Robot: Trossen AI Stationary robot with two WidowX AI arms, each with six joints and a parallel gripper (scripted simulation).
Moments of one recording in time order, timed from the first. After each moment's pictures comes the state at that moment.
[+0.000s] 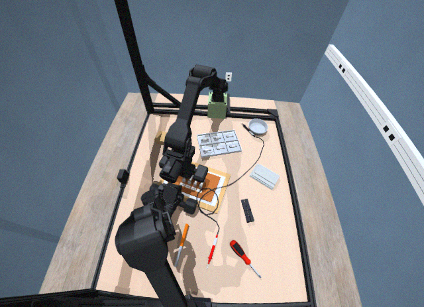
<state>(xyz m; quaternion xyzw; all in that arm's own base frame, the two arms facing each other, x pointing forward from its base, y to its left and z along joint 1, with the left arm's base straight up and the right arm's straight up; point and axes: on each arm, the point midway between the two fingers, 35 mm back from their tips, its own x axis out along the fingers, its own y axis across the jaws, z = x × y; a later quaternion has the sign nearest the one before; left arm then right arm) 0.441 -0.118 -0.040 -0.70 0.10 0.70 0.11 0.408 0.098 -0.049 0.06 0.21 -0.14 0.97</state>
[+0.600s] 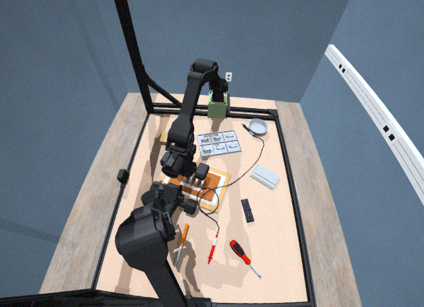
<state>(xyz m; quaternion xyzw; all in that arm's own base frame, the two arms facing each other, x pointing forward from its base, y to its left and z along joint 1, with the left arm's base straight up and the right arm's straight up) 0.435 -0.116 -0.039 -0.72 0.11 0.68 0.10 0.407 0.096 -0.049 0.07 0.21 -0.14 0.96</state>
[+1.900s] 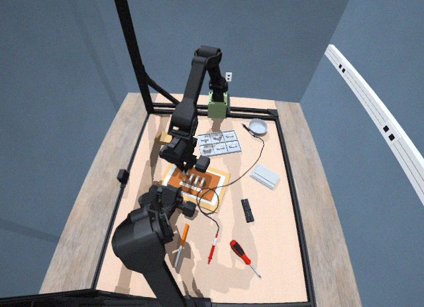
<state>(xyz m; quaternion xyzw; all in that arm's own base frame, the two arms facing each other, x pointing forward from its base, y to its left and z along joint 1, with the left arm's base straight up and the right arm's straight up) 0.432 -0.116 0.002 -0.77 0.11 0.63 0.09 0.399 0.098 -0.050 0.07 0.21 -0.15 0.96</state>
